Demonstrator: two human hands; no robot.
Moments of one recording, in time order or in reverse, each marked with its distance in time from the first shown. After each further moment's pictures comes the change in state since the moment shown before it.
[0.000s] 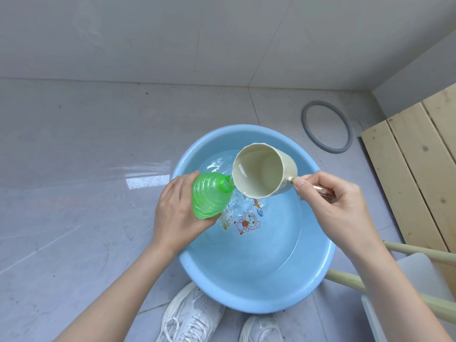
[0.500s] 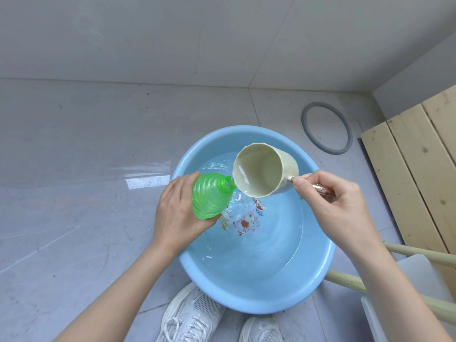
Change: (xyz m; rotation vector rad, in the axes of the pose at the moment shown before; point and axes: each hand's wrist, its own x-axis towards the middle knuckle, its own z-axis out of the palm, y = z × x) left_hand 0.000 -0.001 0.001 0.013 0.006 0.002; right_hand 0.001 -0.004 0.001 -0.024 0.009 -0.007
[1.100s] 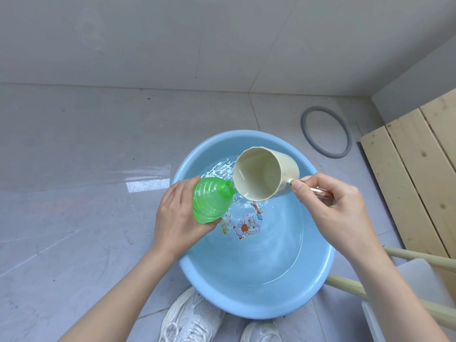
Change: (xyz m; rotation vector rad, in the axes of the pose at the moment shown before) left_hand 0.001 0.002 -0.001 -0.021 0.011 0.009; right_hand 0.001 0.000 0.000 -0.036 0.033 -0.027
